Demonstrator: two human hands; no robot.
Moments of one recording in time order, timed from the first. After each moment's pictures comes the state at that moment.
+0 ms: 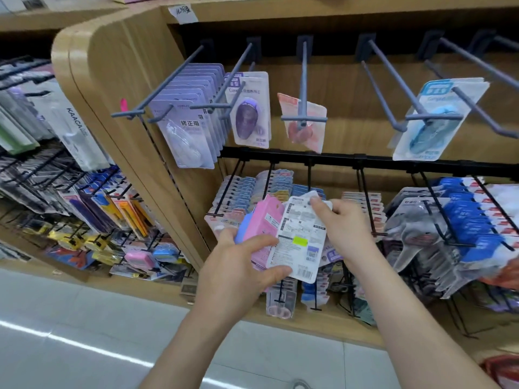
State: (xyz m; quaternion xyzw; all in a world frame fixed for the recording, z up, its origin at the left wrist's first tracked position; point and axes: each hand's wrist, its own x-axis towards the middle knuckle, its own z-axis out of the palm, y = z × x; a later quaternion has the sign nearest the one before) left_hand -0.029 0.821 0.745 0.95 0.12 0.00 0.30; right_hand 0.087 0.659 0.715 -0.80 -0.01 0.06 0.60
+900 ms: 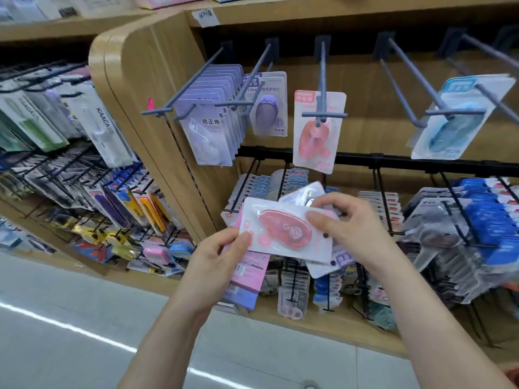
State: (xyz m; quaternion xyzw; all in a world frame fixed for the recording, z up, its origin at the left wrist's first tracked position) left_hand -0.051 0.857 0.751 0.73 0.18 0.03 0.66; right_hand 0.067 0.657 0.738 -0.77 -0.15 0.10 0.62
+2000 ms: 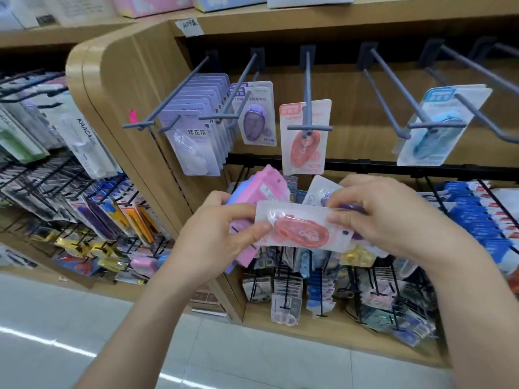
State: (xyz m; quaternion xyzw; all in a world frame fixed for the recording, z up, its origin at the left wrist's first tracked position) left_hand -0.003 0.866 0.789 0.93 0.03 0.03 0.37; right_hand 0.077 0.619 0.810 -0.91 -0.33 0.00 0.24
